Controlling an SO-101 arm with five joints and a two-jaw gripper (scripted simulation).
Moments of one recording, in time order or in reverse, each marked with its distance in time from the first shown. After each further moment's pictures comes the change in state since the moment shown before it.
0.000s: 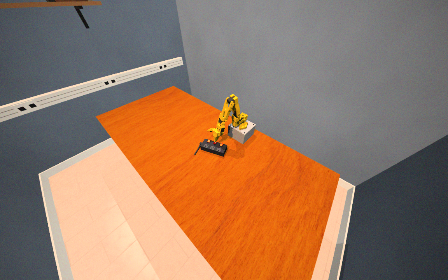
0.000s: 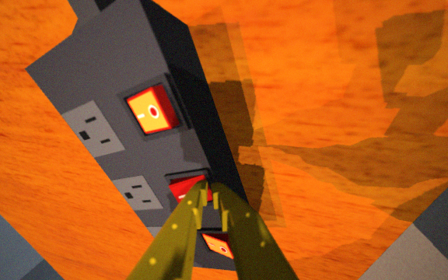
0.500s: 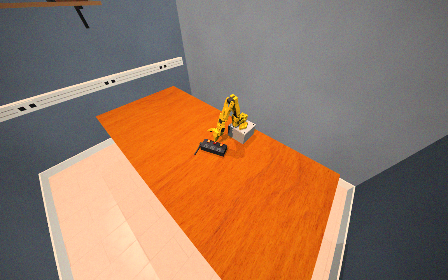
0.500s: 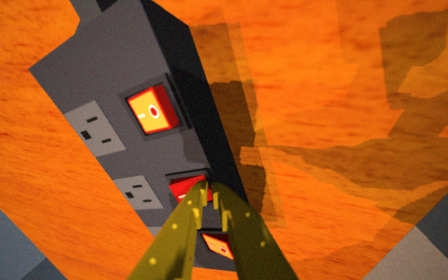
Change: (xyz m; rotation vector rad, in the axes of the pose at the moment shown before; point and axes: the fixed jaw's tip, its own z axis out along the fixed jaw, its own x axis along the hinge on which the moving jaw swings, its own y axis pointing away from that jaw) arm 0.000 0.000 0.000 -0.010 -0.003 0.001
